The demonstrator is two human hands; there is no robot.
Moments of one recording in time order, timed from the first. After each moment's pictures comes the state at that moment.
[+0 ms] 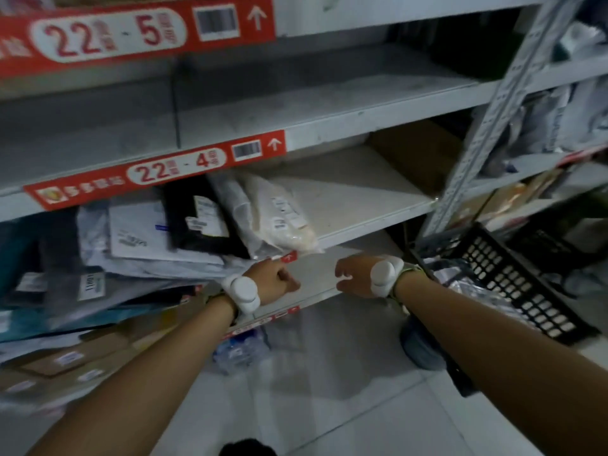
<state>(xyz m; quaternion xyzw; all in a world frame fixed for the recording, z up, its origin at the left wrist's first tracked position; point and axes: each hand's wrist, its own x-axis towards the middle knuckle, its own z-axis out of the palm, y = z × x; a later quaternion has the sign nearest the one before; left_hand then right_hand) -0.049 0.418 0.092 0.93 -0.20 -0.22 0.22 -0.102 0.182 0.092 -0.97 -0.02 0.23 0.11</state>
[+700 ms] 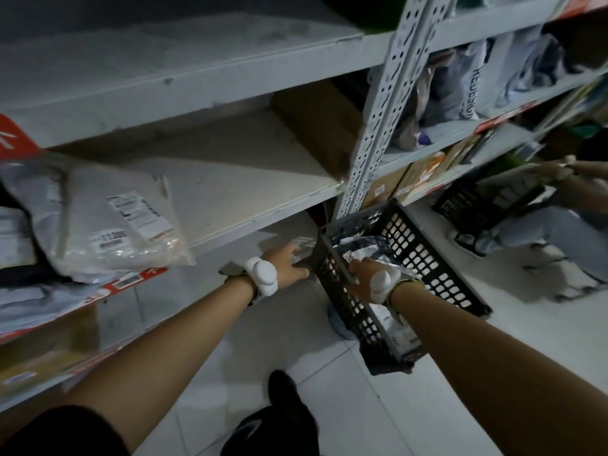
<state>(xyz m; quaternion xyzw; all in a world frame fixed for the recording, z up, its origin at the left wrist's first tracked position) -0.018 0.106 0.011 0.88 -0.26 -0.34 0.22 -0.125 -0.100 0.002 -0.93 0.13 0.33 0.05</state>
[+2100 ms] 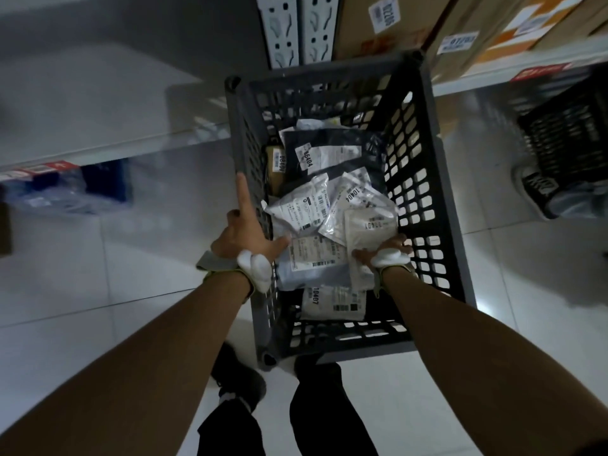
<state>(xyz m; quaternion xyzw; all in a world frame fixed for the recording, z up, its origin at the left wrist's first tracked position) -0.140 -0.146 -0.289 0.94 0.10 -0.19 0.26 -0.181 -0.403 -0.364 -0.79 0.41 0.37 0.26</state>
